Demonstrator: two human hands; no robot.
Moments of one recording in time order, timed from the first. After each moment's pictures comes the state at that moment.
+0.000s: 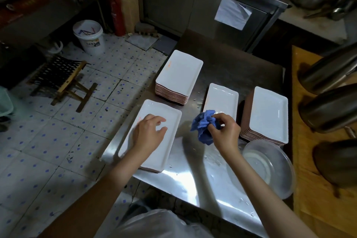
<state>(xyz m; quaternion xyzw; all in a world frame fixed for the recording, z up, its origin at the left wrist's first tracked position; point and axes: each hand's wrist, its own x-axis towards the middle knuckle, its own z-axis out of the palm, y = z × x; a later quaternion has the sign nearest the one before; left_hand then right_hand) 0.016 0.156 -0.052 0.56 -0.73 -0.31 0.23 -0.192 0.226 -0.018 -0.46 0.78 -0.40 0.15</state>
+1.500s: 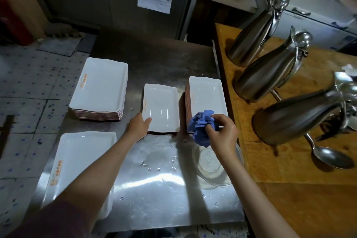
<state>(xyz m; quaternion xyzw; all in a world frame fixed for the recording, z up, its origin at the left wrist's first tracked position) -0.174 0.085 -0.124 0.52 -0.74 -0.44 0.00 -0.299 0.286 0.004 -0.27 0.87 -0.41 0.04</state>
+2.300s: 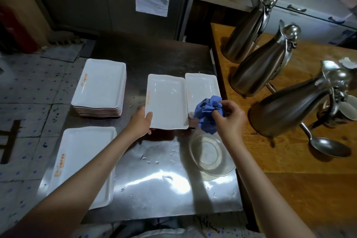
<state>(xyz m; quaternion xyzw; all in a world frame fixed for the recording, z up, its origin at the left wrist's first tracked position) -0.161 0.116 -0.065 0.43 -0.74 -0.50 0.07 -0.314 0.301 0.026 -0.26 0.85 -0.46 0.00</state>
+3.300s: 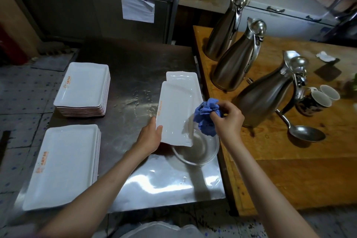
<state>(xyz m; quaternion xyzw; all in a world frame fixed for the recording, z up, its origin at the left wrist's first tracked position) -0.184 0.221 -0.054 0.41 -0.78 -0.47 0.07 -0.336 0.366 0.035 -0.26 0.86 -0.45 -0.01</state>
